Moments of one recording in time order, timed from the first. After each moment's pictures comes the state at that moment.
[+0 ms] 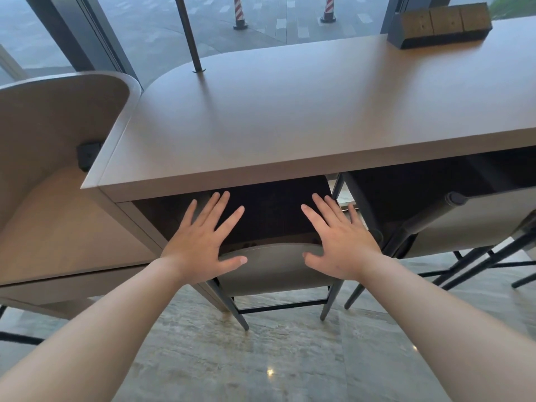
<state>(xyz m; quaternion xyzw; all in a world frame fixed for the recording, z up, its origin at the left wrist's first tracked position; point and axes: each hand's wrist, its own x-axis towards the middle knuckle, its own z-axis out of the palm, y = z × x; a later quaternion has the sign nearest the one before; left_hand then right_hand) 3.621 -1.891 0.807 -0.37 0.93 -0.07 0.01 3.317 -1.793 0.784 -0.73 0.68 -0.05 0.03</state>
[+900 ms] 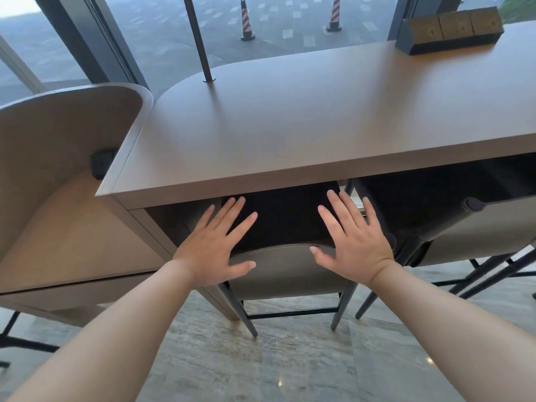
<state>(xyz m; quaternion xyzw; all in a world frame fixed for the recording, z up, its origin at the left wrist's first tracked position) 3.620 -1.901 0.808 -0.33 0.94 -0.07 0.00 3.317 -1.800 0.775 -0.73 0.64 -0.15 -0.20</state>
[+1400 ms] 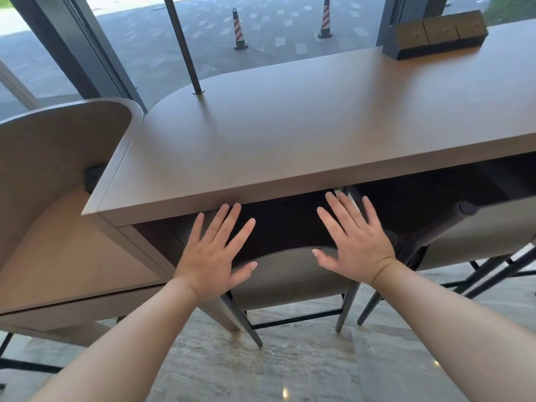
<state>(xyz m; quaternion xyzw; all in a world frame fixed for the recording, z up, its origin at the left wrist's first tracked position) 3.600 -1.895 0.799 -0.34 0.91 -0.19 -0.11 3.292 -1.810 0.775 -0.73 0.62 -0.15 -0.23</state>
